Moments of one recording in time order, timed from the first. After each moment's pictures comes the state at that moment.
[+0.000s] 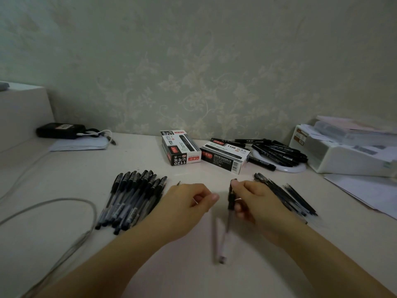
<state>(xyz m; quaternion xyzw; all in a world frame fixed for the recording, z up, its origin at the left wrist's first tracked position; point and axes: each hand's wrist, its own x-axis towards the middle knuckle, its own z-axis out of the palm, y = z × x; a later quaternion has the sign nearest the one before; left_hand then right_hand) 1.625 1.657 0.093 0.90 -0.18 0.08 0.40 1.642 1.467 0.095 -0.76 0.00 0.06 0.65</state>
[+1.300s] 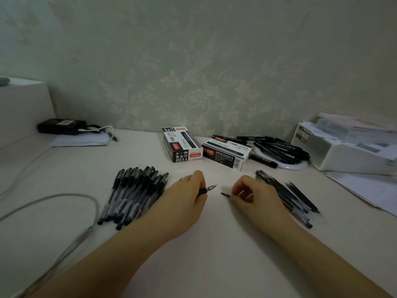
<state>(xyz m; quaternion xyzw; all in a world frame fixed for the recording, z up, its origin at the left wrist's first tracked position) 1.628 1.660 0.091 0.94 -0.19 0.12 0.27 1.648 1.455 0.080 -0.92 -0.12 -0.13 0.35</state>
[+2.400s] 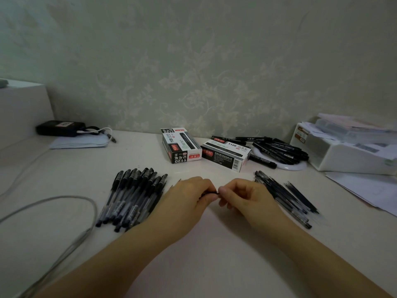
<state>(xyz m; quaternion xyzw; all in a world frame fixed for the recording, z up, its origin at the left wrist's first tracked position) 1.633 1.655 0.088 0.91 -0.24 0.15 0.30 1.638 1.470 0.089 -0.81 -0.15 -0.01 0.56</state>
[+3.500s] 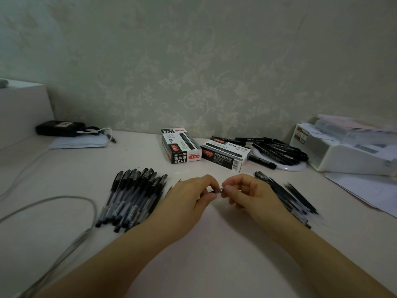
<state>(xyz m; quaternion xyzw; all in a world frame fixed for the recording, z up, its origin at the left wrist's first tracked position) 1.630 1.654 0.090 0.90 -0.24 0.14 0.34 1.644 1.463 0.092 -0.79 -0.12 0.00 0.60</state>
